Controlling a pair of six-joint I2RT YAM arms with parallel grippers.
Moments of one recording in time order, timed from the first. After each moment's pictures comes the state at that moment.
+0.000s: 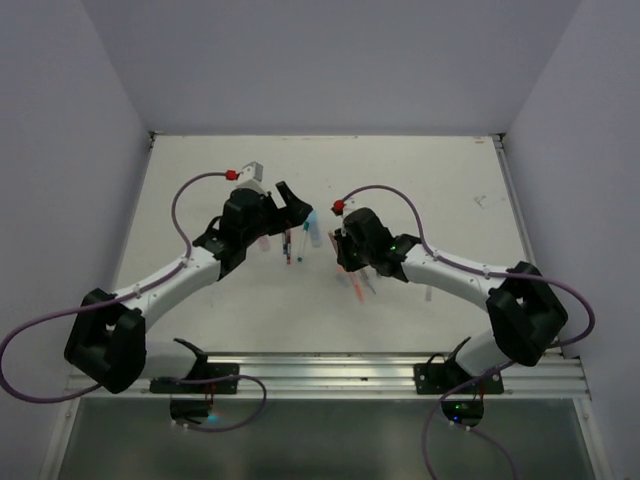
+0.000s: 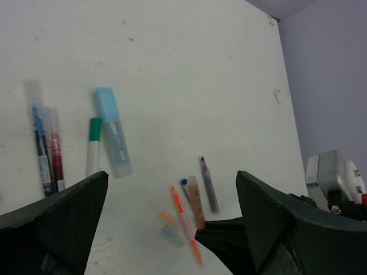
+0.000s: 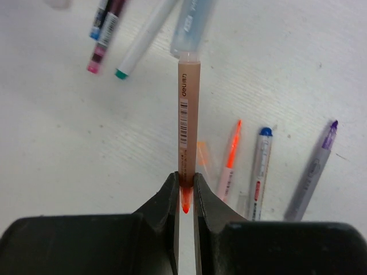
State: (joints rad) left arm -0.53 1.33 0.81 0.13 -0.01 -0.77; right arm 0.77 1.49 0.93 -0.21 0.07 0.31
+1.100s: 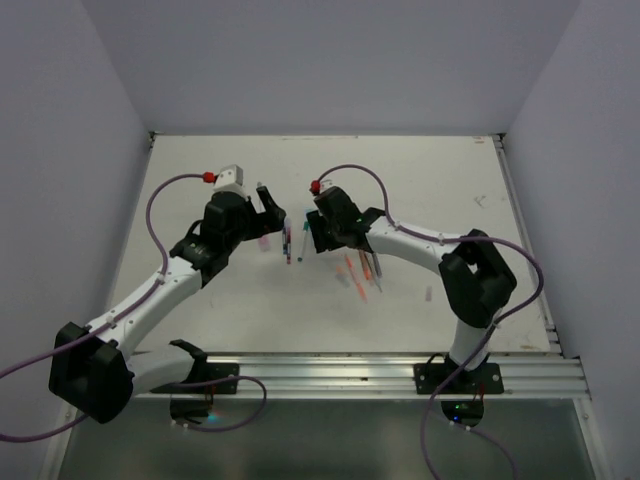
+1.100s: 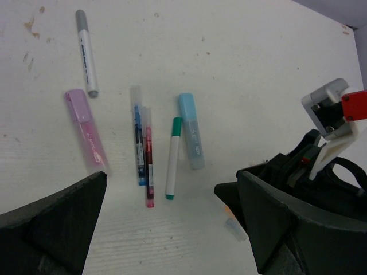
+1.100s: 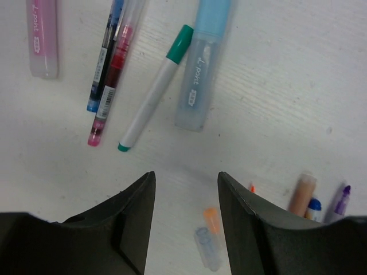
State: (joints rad) left arm -0.46 1.15 0.81 -0.14 -0.16 -0.61; right arm 0.76 1.79 1.25 -0.35 0.14 0.35
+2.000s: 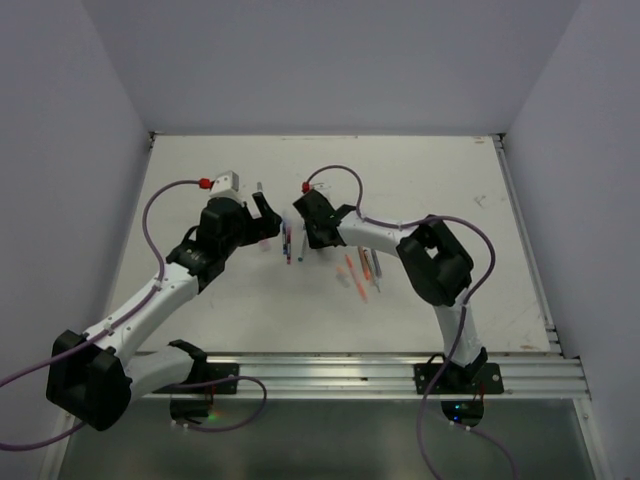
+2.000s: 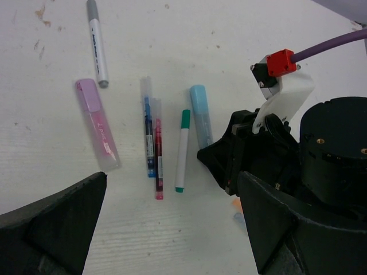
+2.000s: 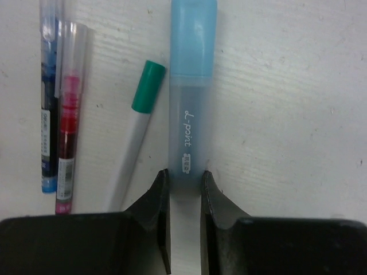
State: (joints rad) left arm -0.44 1.11 0.76 -0.14 -0.15 -0.61; right arm 0.79 2.12 1.52 -0.41 0.30 0.48
